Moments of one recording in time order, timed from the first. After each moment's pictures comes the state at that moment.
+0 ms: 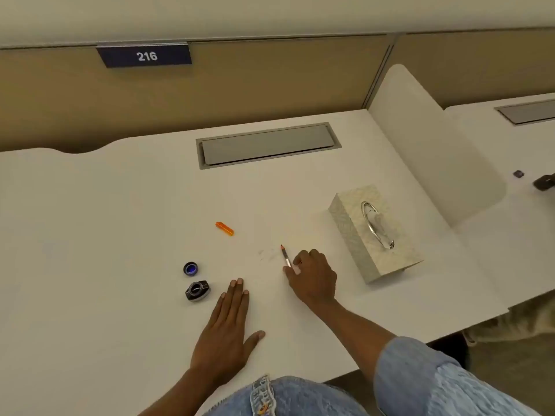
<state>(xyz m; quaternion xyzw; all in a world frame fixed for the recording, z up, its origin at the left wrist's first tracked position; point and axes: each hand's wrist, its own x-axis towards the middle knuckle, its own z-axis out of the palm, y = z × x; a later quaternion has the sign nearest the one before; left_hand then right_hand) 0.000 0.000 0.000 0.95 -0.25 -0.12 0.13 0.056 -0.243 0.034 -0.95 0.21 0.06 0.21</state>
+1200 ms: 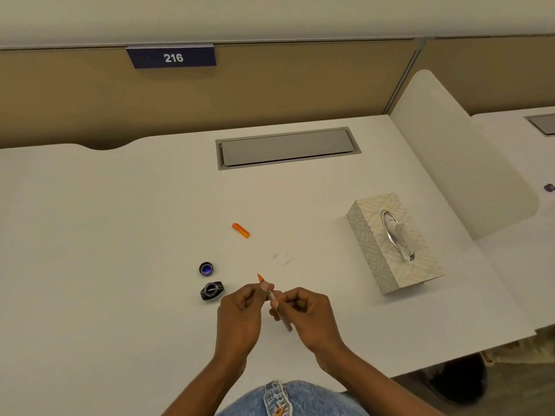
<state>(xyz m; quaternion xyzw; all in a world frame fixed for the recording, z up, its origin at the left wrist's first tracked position) 0.022 -0.043 0.127 0.73 0.18 -0.18 0.63 -0.005 -0.188 0.115 -0.71 0.23 0.11 0.66</state>
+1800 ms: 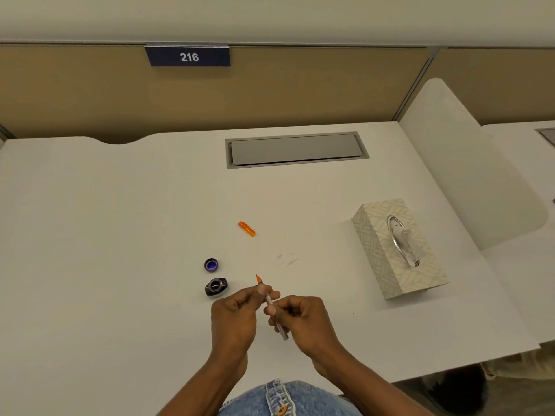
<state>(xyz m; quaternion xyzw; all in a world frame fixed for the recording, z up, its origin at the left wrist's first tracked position) 0.014 -0.038 0.137 0.66 0.25 -0.16 0.69 -0.006 -0.176 0.121 -0.73 0.20 0.17 0.63</state>
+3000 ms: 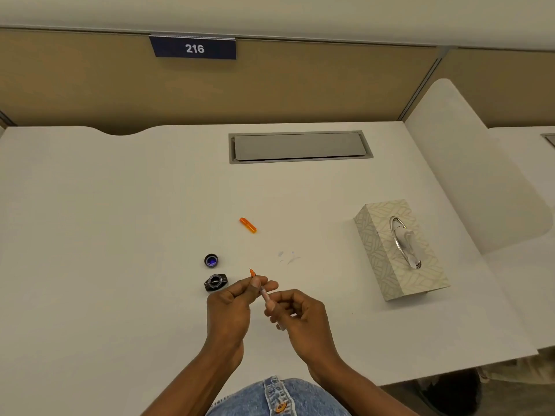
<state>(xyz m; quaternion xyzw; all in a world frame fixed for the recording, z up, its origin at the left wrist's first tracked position) 0.023 -0.034 0.142 0.63 0.26 -0.15 0.71 -0.012 -0.166 0.127 -0.72 0.22 0.12 0.64</state>
